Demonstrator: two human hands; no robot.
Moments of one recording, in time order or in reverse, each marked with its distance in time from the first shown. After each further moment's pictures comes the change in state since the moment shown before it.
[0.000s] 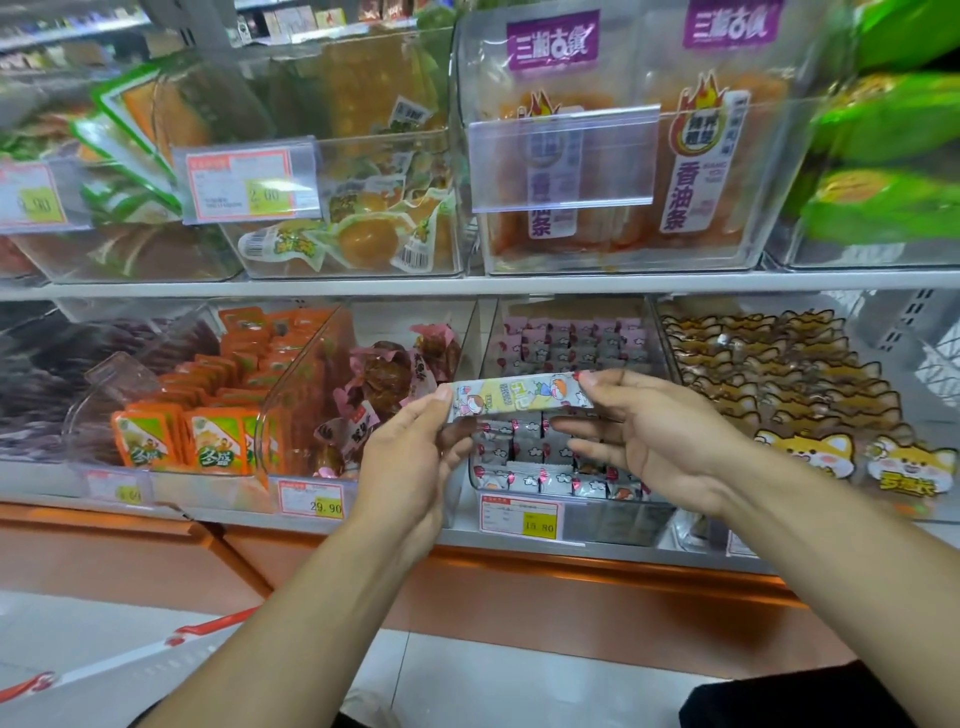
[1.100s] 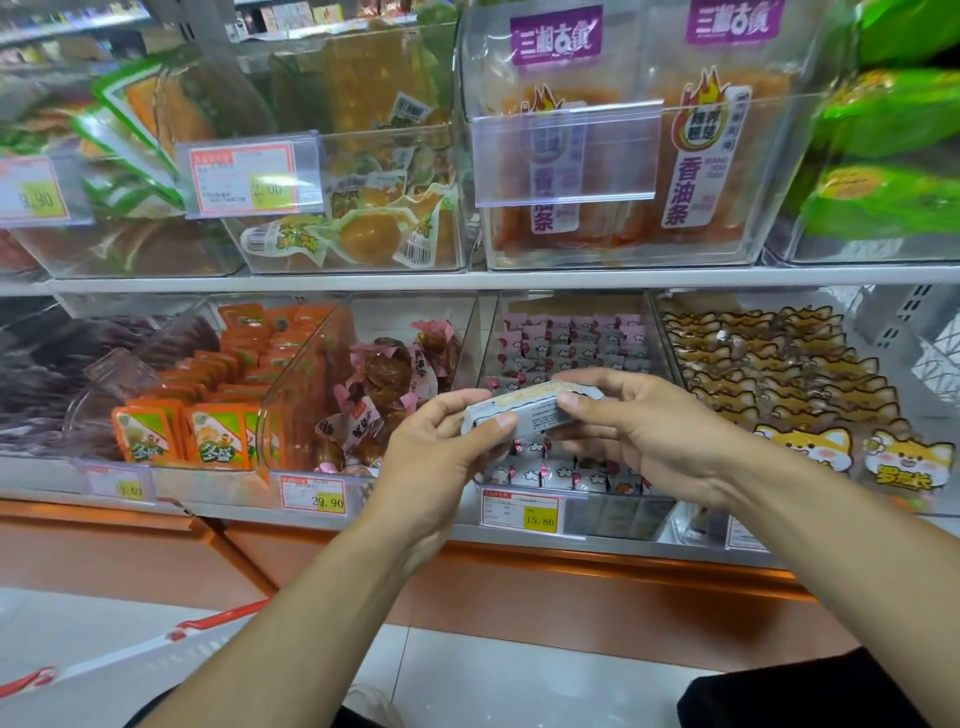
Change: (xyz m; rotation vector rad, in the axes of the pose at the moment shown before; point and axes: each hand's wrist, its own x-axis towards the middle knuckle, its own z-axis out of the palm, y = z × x) left_hand -0.006 -0.005 0.001 0.111 -0.225 0.042; right_hand 0.001 0.001 -0.005 -0.146 -0.232 -0.021
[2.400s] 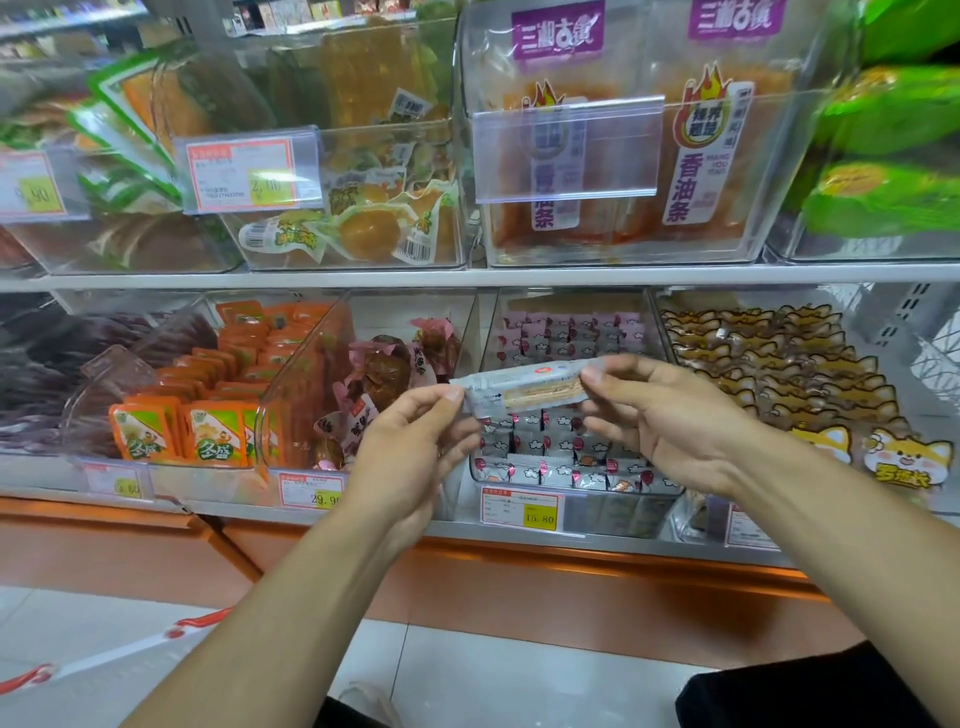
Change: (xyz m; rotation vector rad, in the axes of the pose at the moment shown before) left_hand 0.008 0.008 -0.014 -0.122 0.144 -0.093; right_hand -0.001 -0.008 -0.005 0.145 0.209 -0.017
